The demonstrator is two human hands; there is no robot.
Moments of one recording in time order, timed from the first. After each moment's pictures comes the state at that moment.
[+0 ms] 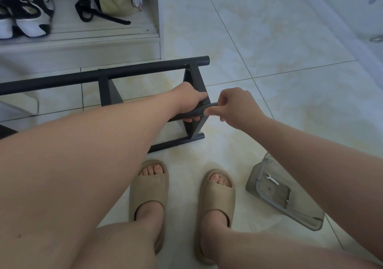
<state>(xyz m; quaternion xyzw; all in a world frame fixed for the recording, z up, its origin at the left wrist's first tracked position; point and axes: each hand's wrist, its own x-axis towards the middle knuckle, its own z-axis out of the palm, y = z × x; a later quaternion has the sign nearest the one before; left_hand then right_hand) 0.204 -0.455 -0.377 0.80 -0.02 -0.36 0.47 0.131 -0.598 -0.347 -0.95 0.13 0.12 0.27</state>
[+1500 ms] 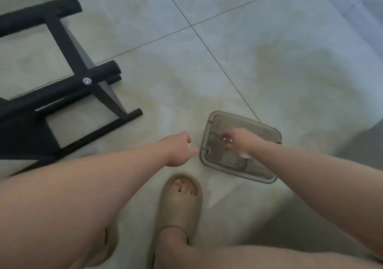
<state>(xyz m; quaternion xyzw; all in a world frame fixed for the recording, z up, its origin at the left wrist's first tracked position) 0.050 -0.594 -0.487 0.81 -0.24 -0.51 0.16 -0.037 -0.805 -0.515 -0.90 0.18 0.37 0.16</state>
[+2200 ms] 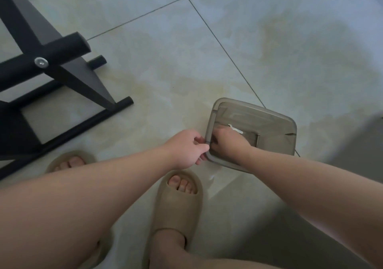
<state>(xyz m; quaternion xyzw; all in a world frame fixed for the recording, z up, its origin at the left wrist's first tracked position) 0.024 -0.616 -0.525 0.74 -0.13 -0.55 0.37 -0.047 -0.776 -0.584 -0.92 0.16 0.30 0.19</state>
